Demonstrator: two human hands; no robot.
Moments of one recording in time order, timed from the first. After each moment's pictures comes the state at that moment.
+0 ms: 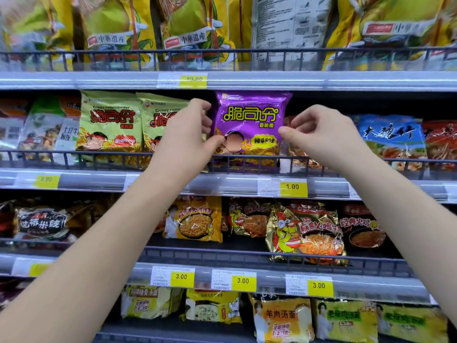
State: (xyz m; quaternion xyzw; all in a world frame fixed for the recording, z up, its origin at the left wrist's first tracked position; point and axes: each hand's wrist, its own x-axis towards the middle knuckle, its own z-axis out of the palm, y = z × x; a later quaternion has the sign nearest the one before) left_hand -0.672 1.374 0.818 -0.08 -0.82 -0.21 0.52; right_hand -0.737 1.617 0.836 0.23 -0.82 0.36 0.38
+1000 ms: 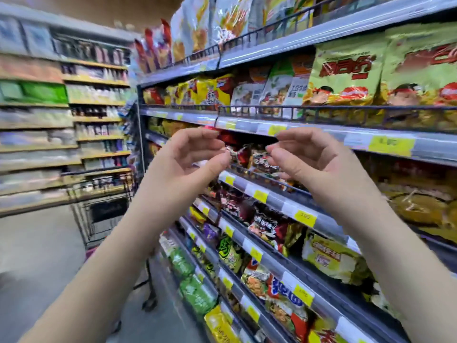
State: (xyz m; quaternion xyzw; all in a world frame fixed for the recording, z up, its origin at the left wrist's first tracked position) left_hand -0.392 1.249 0.695 0.15 -0.73 -0.38 0.55; right_hand -0.593 1.367 0.713 0.61 -0.49 0.62 -0.11
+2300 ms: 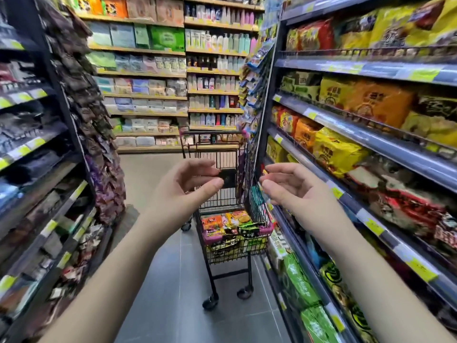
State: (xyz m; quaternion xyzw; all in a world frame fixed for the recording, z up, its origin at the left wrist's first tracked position) left_hand -0.036 0.773 0.561 0.40 -0.62 -0.38 0.57; right_hand -0.281 0.794 0.580 0.65 -0.43 0.52 -0.36
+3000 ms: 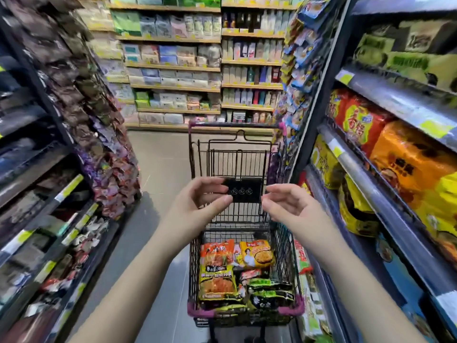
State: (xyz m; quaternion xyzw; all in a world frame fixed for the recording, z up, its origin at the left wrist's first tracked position) left_hand -0.090 0.374 0.463 0.52 -0.52 -0.41 0.54; right_hand -0.323 0.343 0.471 0.63 -0.44 0.43 -0.49
